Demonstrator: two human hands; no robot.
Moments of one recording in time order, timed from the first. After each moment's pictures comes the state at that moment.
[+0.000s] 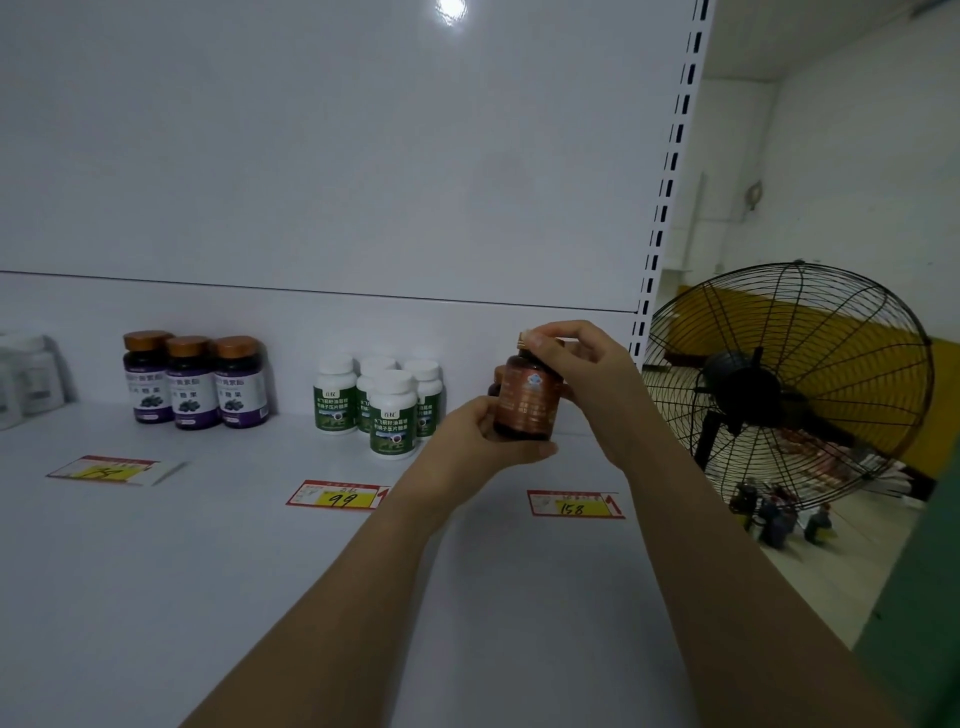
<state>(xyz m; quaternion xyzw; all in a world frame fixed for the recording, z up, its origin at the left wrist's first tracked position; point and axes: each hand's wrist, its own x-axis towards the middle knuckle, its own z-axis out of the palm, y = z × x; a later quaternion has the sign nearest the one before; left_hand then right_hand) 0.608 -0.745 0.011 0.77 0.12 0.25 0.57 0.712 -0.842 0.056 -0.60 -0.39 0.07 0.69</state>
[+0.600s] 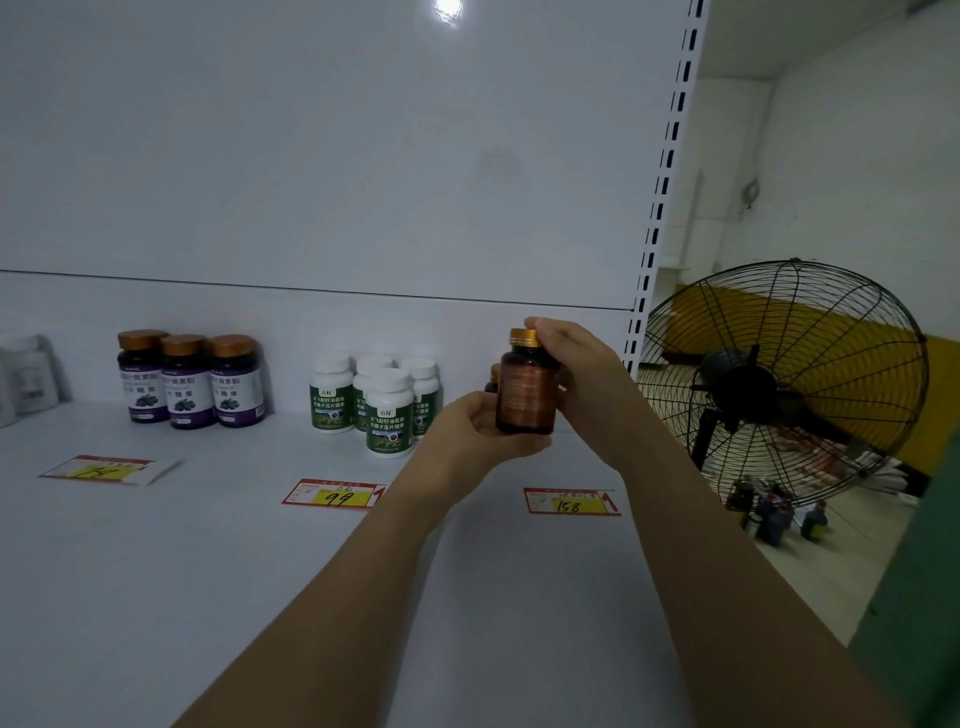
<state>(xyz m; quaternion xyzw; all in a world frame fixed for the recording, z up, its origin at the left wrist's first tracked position) 0.607 -0.746 0.013 0.76 0.12 0.26 0.58 0.714 -0.840 0.054 -0.56 -0.40 0.17 0.71</state>
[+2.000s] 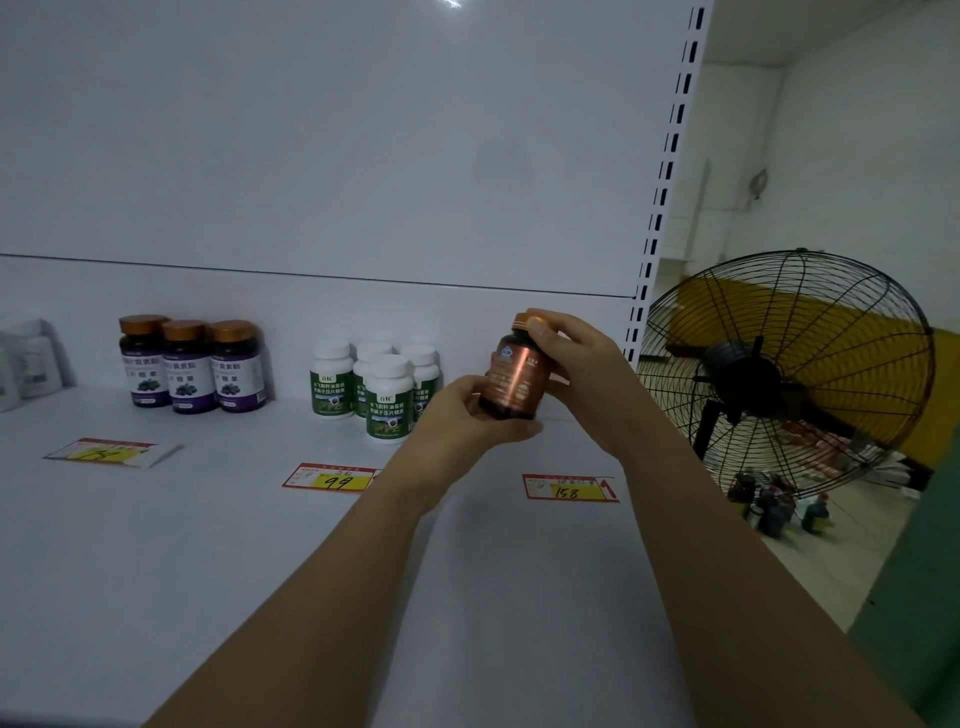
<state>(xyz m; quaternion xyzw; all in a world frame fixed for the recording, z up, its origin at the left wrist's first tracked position) 0.606 -0.743 0.011 0.75 0.12 0.28 0.59 0.717 -0.841 0.051 -0.58 -0.40 0.16 0.69</state>
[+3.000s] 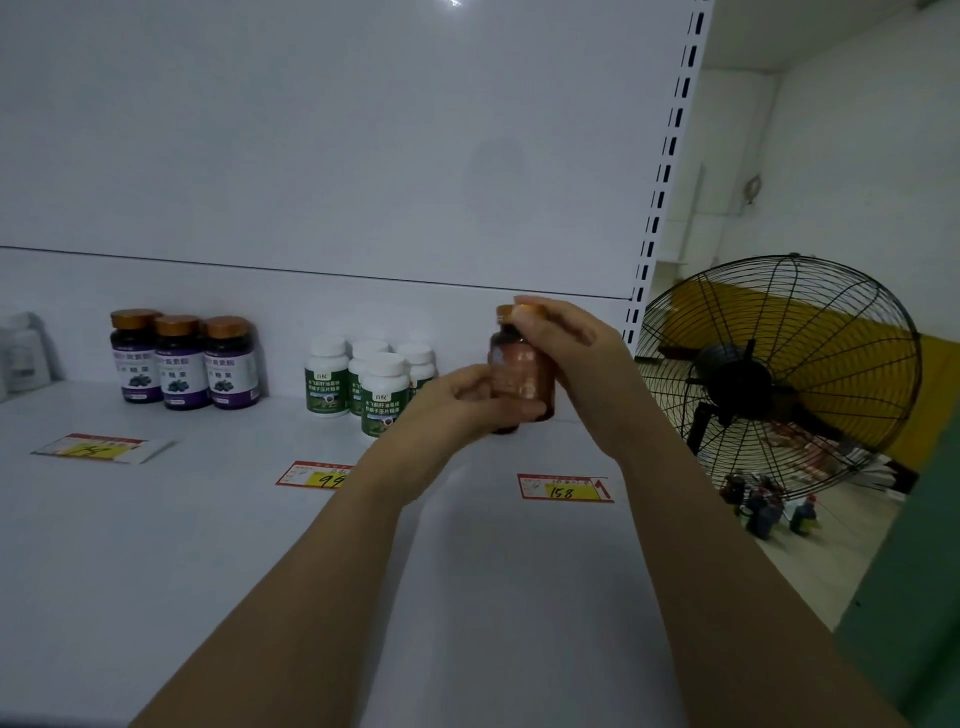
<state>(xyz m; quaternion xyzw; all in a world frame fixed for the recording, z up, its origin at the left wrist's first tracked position) 0.594 -0.743 0.024 0.71 0.05 0.24 0.66 0.699 -0.850 0.060 -0.56 -0.45 0.11 0.69</state>
